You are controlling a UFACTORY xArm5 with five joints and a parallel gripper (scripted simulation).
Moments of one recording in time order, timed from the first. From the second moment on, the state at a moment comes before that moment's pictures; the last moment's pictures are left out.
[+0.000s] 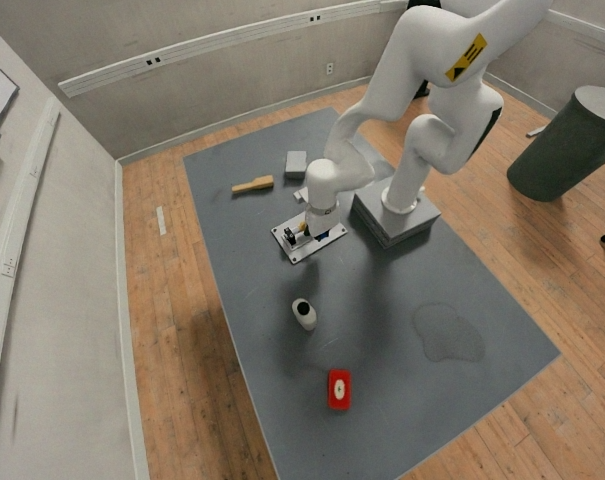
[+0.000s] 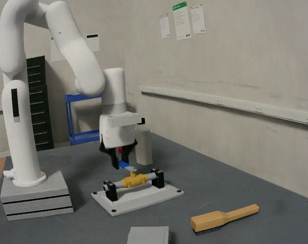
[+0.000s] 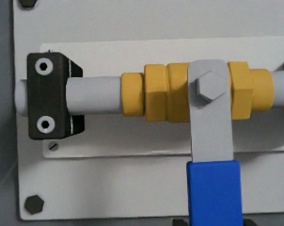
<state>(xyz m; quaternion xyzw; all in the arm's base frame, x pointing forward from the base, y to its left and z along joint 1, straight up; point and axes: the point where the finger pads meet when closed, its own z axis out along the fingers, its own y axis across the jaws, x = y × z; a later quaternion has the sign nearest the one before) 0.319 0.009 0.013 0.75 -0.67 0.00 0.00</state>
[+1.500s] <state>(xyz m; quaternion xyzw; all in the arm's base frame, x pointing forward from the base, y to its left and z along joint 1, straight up) 0.325 0.009 0.013 0.73 -0.69 0.00 0.00</state>
